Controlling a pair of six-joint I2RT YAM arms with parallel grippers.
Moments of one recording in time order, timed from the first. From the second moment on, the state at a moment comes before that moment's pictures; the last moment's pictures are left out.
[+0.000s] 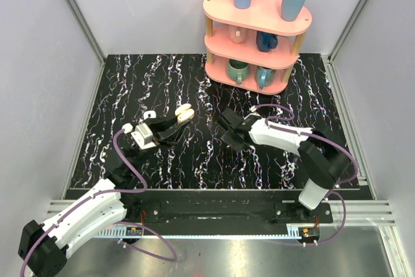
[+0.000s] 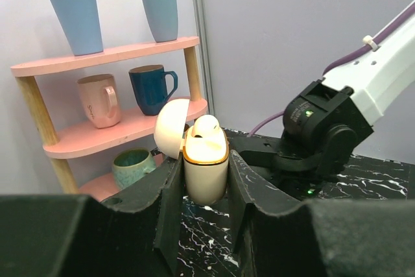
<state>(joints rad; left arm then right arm) -0.65 0.63 0.33 0.80 0.28 -0.03 0.81 1.67 1.03 -0.54 0.30 1.43</state>
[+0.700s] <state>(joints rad) -0.65 0.63 0.33 0.79 0.28 -0.02 0.80 1.78 1.15 -0.73 0.36 1.75</state>
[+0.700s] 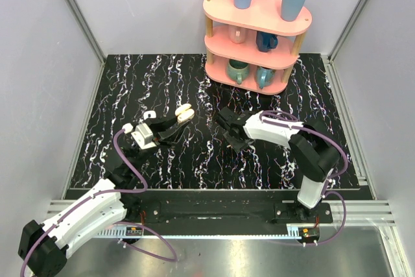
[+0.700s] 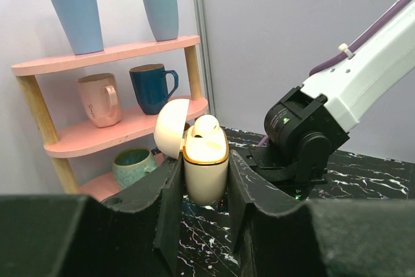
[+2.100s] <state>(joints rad) -0.65 0.63 0.33 0.79 0.28 -0.02 0.74 1.86 1.21 -0.80 0.28 1.89</state>
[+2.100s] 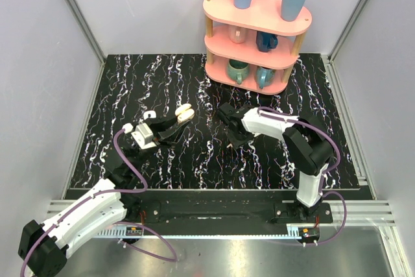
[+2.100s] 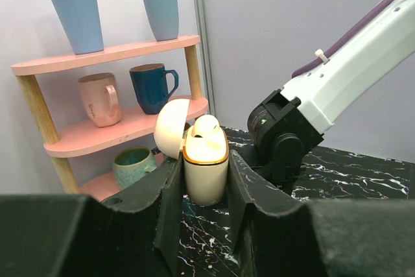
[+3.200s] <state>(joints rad) -0.65 0.63 0.33 0.76 0.28 -0.02 0.73 1.77 1.18 -0.69 0.38 1.46</state>
